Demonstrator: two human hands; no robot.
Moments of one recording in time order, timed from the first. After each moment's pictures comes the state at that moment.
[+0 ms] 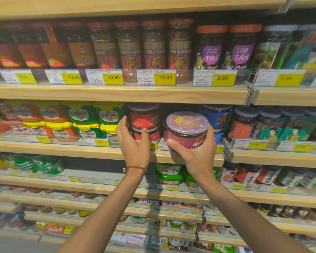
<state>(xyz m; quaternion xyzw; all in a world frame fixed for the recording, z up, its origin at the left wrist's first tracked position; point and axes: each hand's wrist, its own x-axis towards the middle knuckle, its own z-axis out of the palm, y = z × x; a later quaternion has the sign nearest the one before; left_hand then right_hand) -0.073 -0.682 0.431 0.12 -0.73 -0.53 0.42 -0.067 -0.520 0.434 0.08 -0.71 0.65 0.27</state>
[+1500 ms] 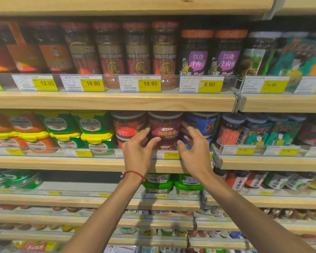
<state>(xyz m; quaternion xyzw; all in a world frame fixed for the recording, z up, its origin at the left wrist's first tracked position) -0.102 -0.653 0.429 0.02 -0.76 -0.56 0.33 -0.111 -0.489 0.433 0.13 -0.82 0.52 0.22</state>
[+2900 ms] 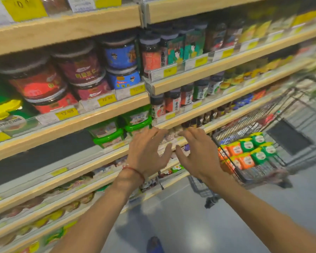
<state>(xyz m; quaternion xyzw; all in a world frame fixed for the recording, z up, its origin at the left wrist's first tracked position) 0.019 -0.558 0.340 -0.37 -0.88 -0.23 0.17 0.098 -0.390 0.319 -0.07 -0.96 0.15 0.22</state>
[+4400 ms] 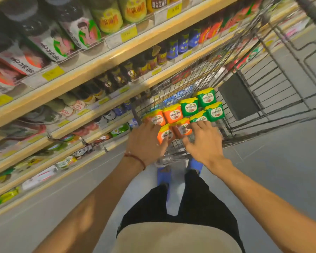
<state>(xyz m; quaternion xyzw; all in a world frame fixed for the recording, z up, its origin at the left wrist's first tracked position) 0.076 -0.103 0.137 -0.37 -0.92 -0.07 -0.11 0.181 0.081 0.144 -0.22 -0.96 0.16 -0.07</state>
